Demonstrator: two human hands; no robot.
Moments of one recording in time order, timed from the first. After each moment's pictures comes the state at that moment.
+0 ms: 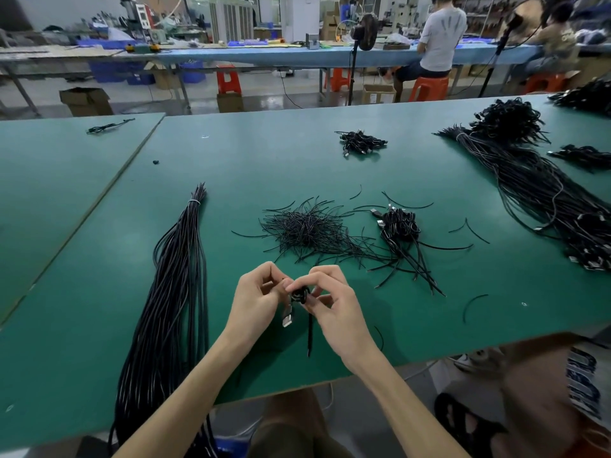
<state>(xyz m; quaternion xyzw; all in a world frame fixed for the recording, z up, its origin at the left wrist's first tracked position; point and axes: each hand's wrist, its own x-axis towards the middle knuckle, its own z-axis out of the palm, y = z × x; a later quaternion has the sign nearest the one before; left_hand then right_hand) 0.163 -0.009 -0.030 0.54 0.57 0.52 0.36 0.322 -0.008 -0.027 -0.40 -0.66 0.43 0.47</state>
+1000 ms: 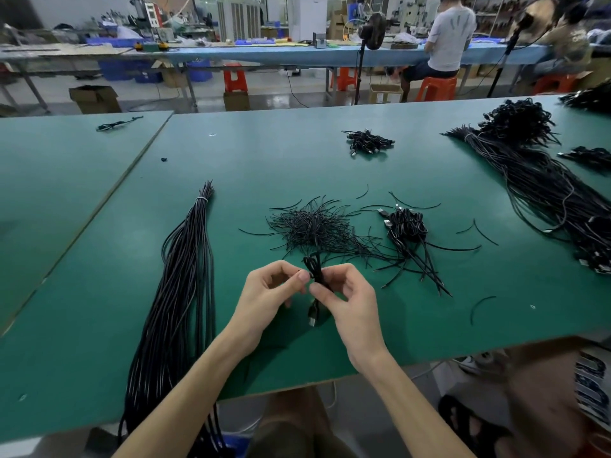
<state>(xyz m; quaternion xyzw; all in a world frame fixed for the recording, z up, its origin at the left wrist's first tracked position) 0.164 -0.017 -0.023 0.54 0.47 0.54 0.45 0.324 -0.007 -0.036 -0.42 -0.53 0.50 0.54</state>
